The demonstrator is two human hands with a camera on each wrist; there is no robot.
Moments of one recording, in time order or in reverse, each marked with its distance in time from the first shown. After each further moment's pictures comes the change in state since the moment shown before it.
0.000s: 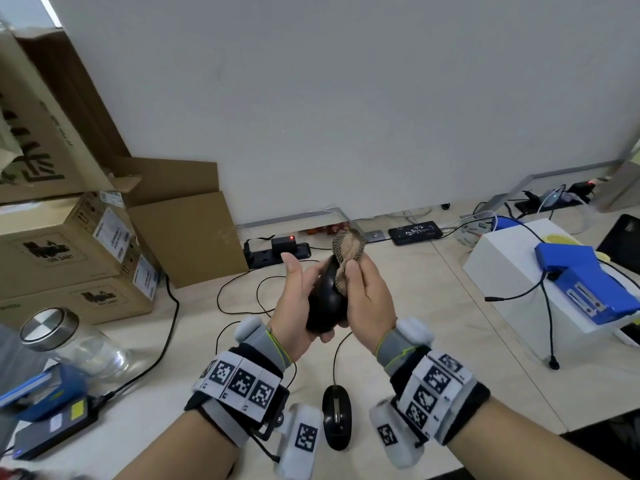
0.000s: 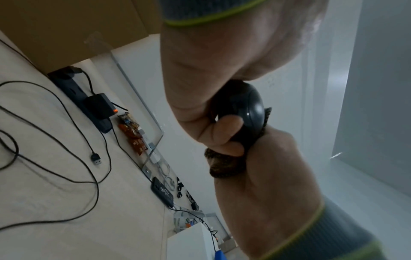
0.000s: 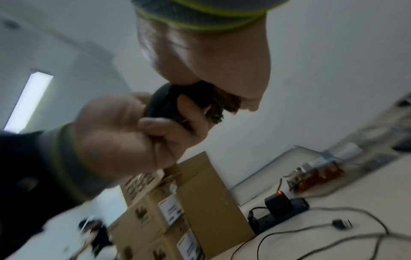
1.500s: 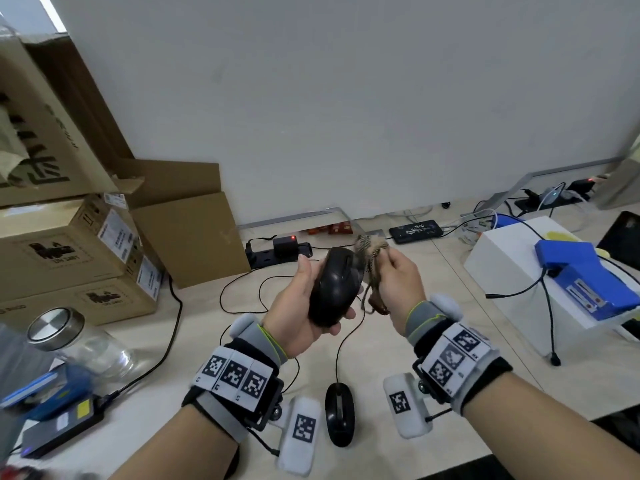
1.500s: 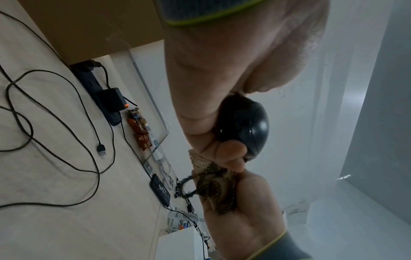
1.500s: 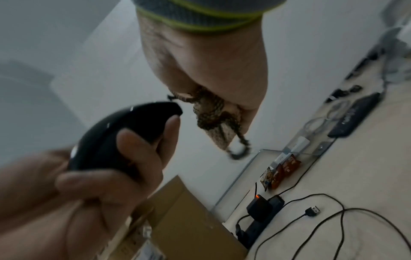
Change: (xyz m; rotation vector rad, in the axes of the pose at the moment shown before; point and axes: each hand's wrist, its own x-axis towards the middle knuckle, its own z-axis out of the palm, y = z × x) left_hand -0.007 0.009 -0.003 -0.086 -0.130 -0.082; right_hand 0.035 0.025 -0.027 0.142 0.108 0.328
